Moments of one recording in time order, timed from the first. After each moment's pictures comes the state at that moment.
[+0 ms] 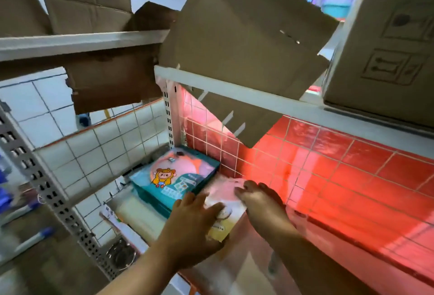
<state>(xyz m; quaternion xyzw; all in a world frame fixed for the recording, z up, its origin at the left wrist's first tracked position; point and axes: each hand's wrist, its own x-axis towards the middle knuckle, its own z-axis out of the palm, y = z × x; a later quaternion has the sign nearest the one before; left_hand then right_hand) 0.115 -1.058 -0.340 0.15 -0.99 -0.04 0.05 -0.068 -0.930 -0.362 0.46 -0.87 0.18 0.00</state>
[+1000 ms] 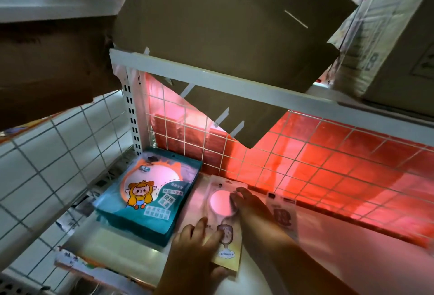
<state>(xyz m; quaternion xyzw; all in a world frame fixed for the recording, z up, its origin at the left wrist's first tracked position) 0.099 -1.093 -0.421 0.05 -0.99 -0.11 -0.05 -0.052 -0.968 -0.410 0.08 -0.92 0.35 -0.17</state>
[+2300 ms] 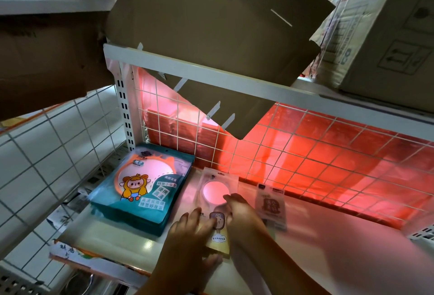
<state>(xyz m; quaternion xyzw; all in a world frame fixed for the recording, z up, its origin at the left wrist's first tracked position) 0.103 -1.095 -0.432 0.04 -0.99 -0.15 0.00 0.001 -0.960 -0.381 0.15 -0.94 0.25 -0.18</state>
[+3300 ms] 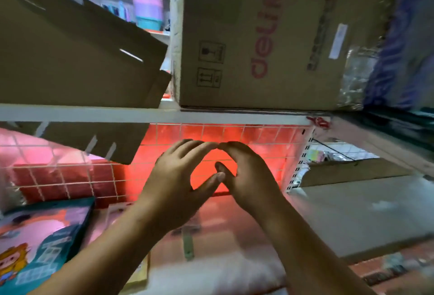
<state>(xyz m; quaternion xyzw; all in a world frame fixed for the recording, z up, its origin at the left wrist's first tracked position) 0.053 -0.979 -0.192 -0.29 -0.85 -0.33 0.29 0.044 -0.798 -0.185 0.16 -0.92 0.28 0.21</state>
